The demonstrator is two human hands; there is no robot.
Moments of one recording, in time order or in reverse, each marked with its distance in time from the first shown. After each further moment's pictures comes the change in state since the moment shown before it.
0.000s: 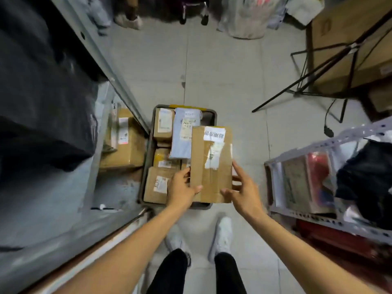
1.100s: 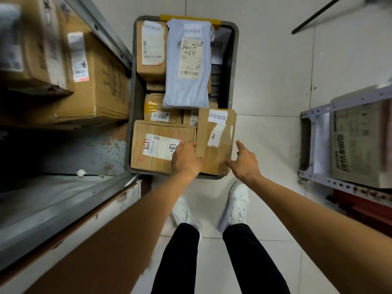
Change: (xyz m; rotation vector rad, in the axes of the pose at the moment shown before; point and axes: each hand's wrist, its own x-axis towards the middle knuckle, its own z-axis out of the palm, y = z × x) left_hand 0.142 -0.174 0.086 0.553 -0.025 -0.184; right_hand 0.125 0.207 0.099 -0.425 -0.187 0.385
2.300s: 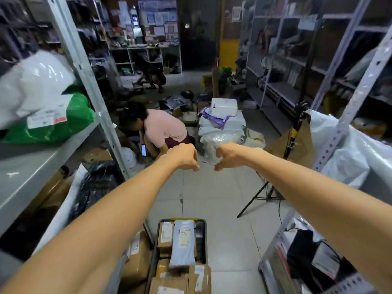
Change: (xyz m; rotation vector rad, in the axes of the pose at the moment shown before) left_hand -0.431 0.370 -0.478 0.542 0.363 0.660; right_hand -0.484 -0.321 -0.485 -0.720 0.427 -0.569
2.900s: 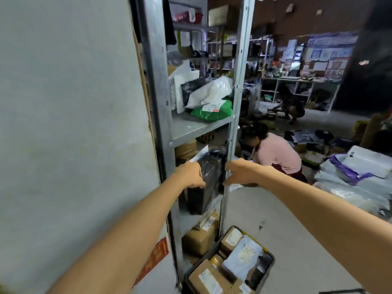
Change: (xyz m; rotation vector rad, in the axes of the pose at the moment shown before) left_hand -0.301 -0.020 0.029 -0.180 0.263 -0.756; right_hand -0.130 -0.168 0.011 -0.241 -0.026 -0.737
